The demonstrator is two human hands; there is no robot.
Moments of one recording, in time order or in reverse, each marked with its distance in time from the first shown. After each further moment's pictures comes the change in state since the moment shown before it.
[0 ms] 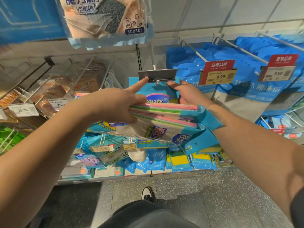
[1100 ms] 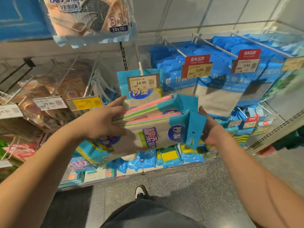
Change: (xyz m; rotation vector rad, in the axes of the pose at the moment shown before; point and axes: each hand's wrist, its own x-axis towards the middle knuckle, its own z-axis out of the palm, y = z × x) left_hand -0.019 -0.014 0.079 -0.573 0.147 0.136; right_hand -0.140 0.071 -0.066 0.308 0.179 0.194
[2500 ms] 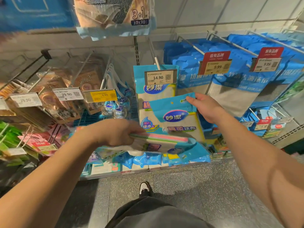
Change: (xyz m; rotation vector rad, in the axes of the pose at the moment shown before) left_hand -0.021 0.015 0.022 0.144 -0.336 -0.110; right_hand 0.044 -0.026 0.053 -0.584 0.015 -0.219
